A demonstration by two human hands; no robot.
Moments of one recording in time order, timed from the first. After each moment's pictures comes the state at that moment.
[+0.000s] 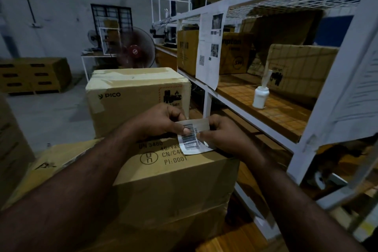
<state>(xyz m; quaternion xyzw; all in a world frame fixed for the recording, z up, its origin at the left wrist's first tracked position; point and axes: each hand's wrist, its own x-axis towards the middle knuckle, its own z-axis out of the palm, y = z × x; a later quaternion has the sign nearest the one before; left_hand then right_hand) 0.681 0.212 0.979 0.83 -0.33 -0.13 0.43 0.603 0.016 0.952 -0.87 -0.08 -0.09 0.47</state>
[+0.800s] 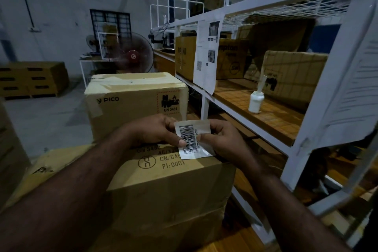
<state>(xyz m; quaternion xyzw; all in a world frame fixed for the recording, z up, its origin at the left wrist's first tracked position) 0.678 0.220 0.981 0.84 -0.32 -0.21 0.39 0.597 0.014 0.943 -0.80 -0.11 -0.13 0.57</state>
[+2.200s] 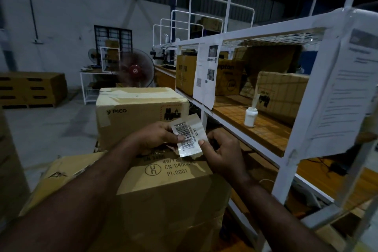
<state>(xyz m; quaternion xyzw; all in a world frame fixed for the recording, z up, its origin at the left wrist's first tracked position) 0.673 0.224 0.978 0.76 -0.26 -0.21 0.56 0.581 0.026 0.935 -0.84 -0.14 -0.40 0.33</state>
